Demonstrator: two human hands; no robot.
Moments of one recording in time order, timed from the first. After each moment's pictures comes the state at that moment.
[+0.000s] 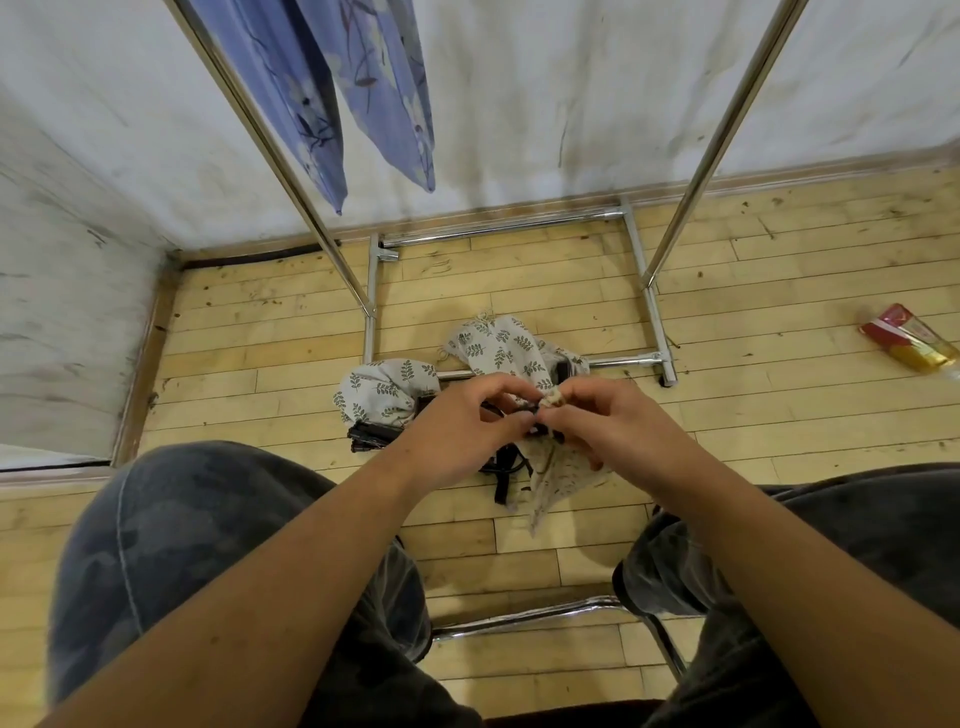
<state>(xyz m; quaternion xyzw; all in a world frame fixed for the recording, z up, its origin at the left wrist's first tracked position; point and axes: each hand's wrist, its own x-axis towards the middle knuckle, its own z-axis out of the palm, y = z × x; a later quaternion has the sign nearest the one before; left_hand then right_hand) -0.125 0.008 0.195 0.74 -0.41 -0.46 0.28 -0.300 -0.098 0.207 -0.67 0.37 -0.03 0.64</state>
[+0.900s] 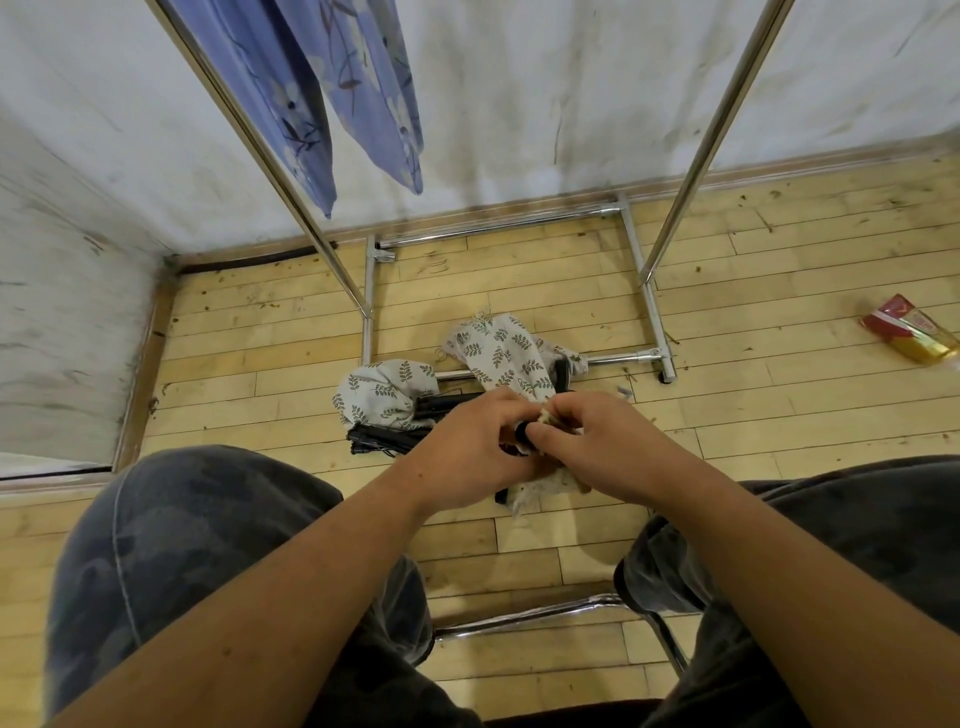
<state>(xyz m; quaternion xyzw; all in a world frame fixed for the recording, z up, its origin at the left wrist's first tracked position) -0.138 0.007 0.189 0.70 -0.54 -0.42 0.22 -0.296 -0.093 0.203 -0.76 0.36 0.04 0.54</state>
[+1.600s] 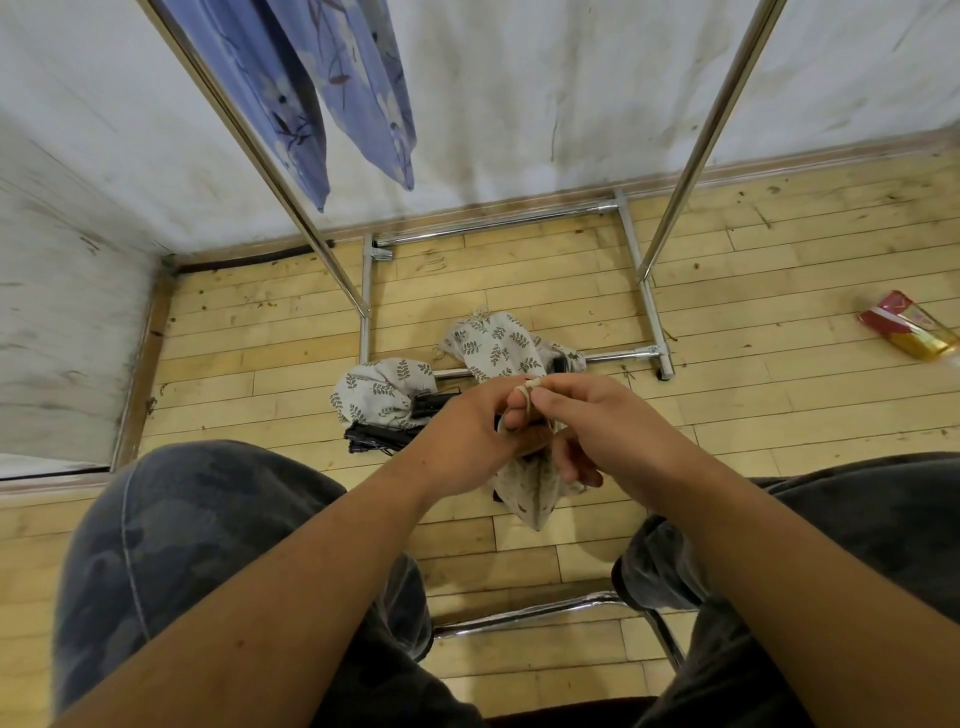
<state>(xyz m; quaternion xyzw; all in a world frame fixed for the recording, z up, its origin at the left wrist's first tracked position) -0.141 -0.001 0.190 0.70 -0.49 -0.44 0.29 -0.294 -0.092 0.229 -0.59 0.38 0.00 0.72</state>
